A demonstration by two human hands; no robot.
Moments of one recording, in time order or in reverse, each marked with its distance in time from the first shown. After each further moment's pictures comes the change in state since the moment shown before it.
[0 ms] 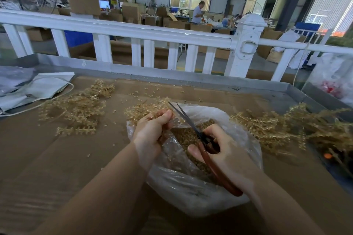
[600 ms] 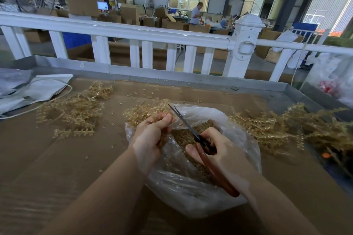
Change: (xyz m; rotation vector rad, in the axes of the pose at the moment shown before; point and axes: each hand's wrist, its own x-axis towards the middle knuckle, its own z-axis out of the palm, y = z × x) left_hand -0.002 -0.005 -0.002 -0.044 0.002 -0.007; right_hand 0.002 0.000 0.003 -0.018 -0.025 0.042
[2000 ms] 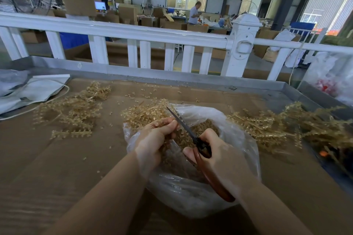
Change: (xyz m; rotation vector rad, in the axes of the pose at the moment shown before) left_hand -0.016 -0.004 0.007 0.101 -0.097 -0.030; right_hand -0.003 0.008 0.011 -0.178 0.118 -0.043
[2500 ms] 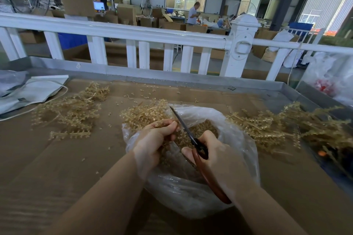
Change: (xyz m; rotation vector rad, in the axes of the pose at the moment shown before) left_hand 0.003 0.000 -0.002 0.024 -0.038 -0.013; right_hand 0.000 -0.006 0.000 -0.037 0.015 -0.011
